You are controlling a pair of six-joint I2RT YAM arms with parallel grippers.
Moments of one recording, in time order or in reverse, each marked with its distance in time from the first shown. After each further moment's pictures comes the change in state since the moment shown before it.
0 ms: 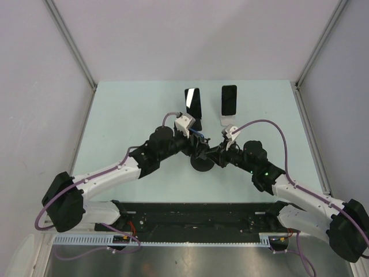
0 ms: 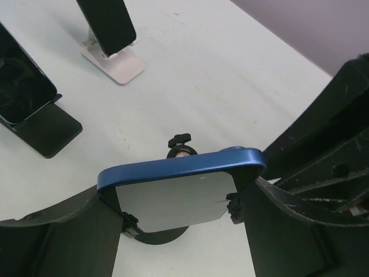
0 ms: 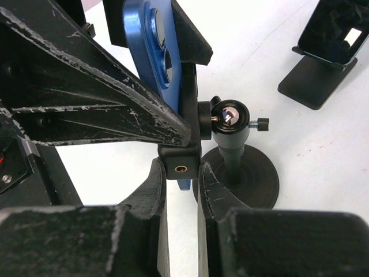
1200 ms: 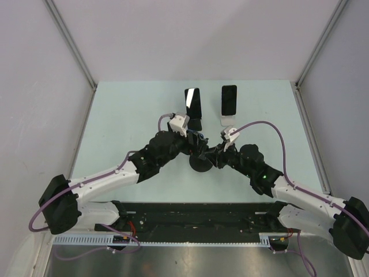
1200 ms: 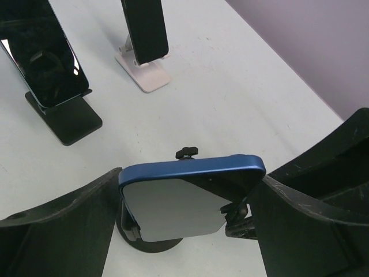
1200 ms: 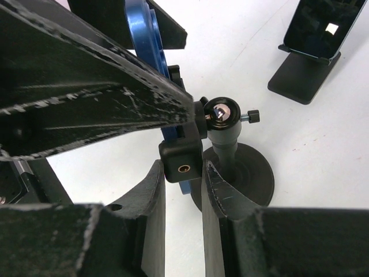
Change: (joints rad) left arm -0.064 -0.059 -0.021 0.000 -0.208 -0.120; right arm 0.088 -0.010 0.001 -0.004 0.164 0.050
